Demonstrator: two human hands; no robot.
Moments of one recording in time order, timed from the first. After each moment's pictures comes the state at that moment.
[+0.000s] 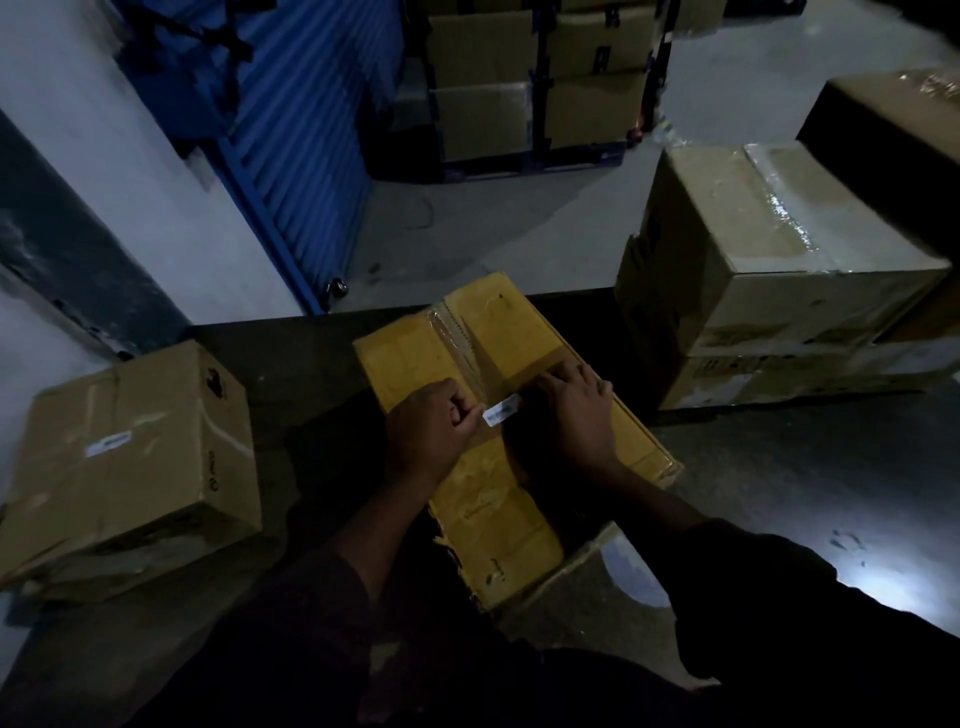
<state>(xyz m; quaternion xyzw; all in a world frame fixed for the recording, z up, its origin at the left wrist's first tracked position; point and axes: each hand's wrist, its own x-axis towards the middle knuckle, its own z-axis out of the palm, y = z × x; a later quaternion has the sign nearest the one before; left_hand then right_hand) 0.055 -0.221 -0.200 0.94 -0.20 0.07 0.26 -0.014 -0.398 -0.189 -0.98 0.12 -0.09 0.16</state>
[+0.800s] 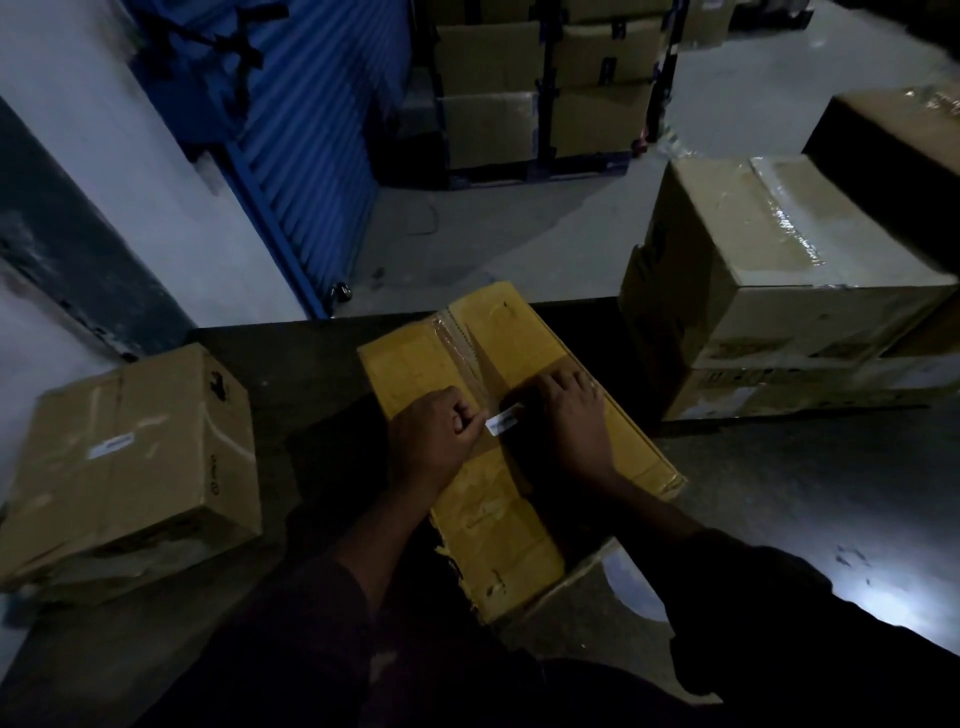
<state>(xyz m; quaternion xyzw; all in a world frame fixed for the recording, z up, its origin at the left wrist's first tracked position) 0.055 -0.221 -0.199 0.94 -0.20 0.07 0.25 -0.005 -0.397 -0.197 -0.97 0.10 -0.11 0.18</state>
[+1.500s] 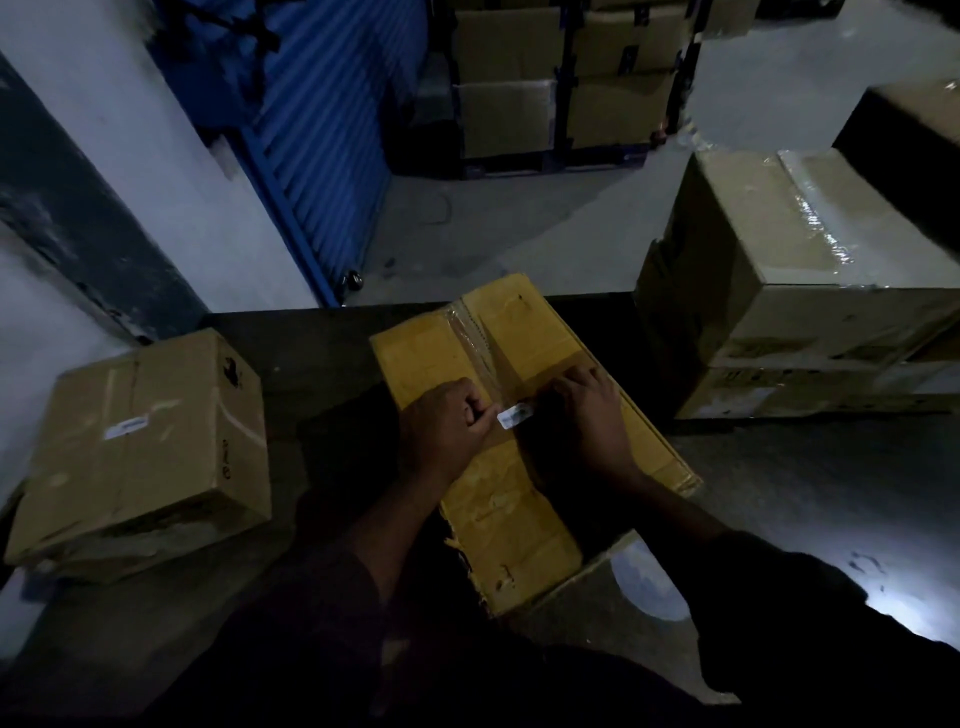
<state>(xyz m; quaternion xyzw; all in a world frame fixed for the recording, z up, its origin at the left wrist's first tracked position) 0.056 -0.221 -0.203 0.94 -0.18 0.06 0.27 -0.004 -0.408 -0.200 -0.96 0.07 -0.12 0.23</state>
